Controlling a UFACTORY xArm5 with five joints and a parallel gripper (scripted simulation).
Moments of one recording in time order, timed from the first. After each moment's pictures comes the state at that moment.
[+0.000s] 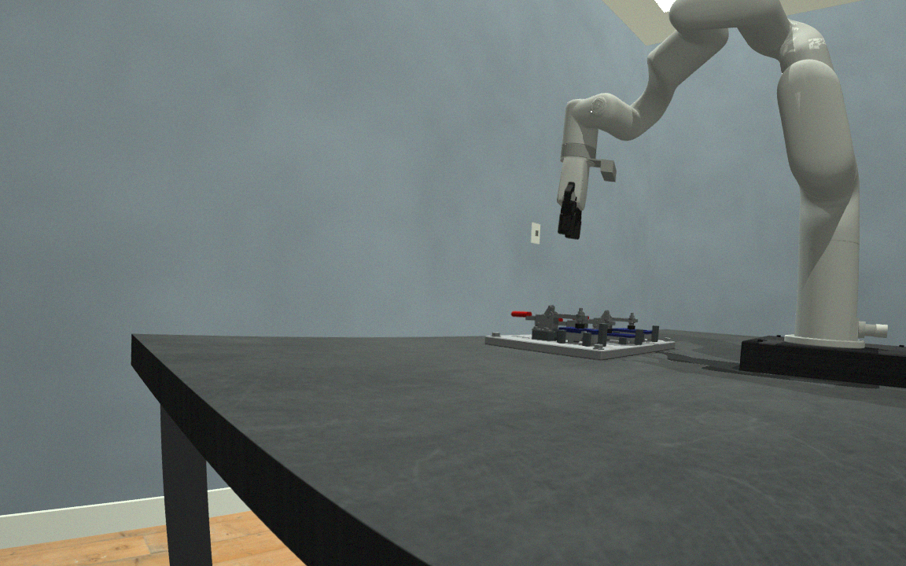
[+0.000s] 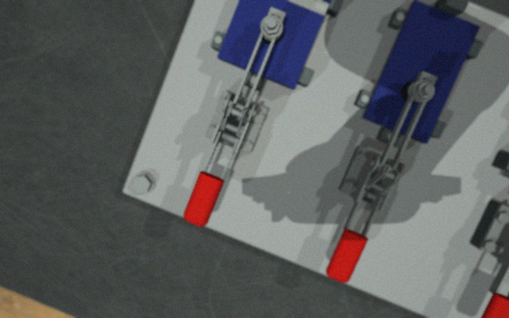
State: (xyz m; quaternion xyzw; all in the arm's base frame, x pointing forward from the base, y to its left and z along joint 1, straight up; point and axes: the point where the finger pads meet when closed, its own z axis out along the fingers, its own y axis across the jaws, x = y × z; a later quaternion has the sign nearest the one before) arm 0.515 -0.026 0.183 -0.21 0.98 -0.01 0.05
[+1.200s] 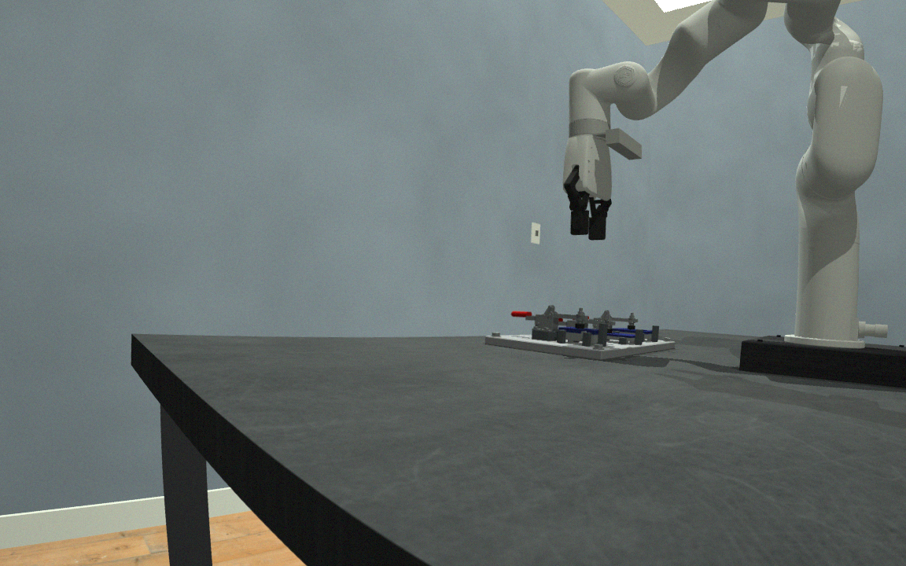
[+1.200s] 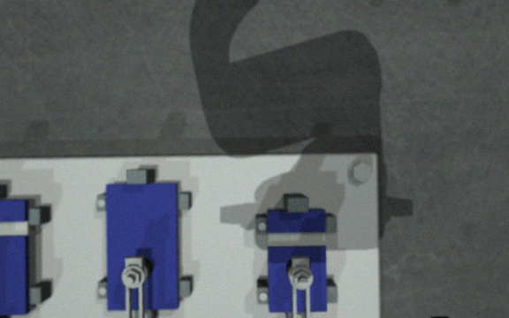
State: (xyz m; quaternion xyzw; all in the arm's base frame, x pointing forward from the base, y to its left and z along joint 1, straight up) arm 0.386 0.115 0.168 -0.01 1.00 0.00 0.00
